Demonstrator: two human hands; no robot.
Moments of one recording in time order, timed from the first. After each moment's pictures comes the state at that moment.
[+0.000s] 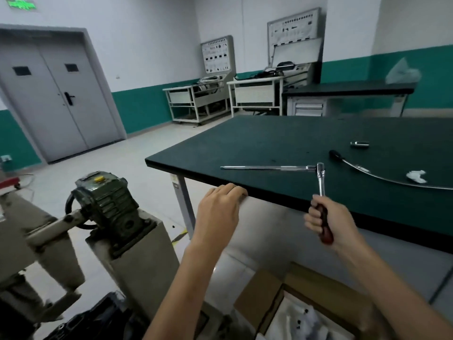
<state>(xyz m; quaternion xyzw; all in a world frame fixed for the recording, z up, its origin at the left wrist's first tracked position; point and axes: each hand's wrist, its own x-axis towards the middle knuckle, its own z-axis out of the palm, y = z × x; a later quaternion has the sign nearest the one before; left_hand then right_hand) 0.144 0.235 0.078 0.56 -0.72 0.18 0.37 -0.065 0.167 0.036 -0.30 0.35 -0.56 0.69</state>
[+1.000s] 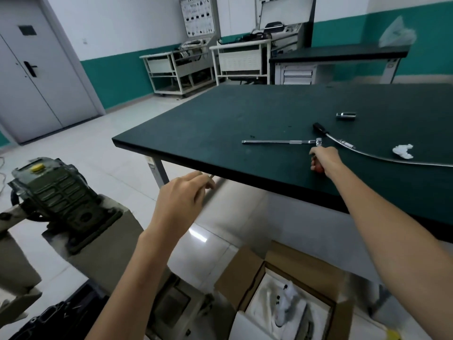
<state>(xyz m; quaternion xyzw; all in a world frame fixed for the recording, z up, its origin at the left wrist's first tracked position) 0.148 0.182 0.058 0.58 -0.74 0.11 0.31 -0.146 -0.060 -0.004 -0.39 0.64 -0.48 0.46</state>
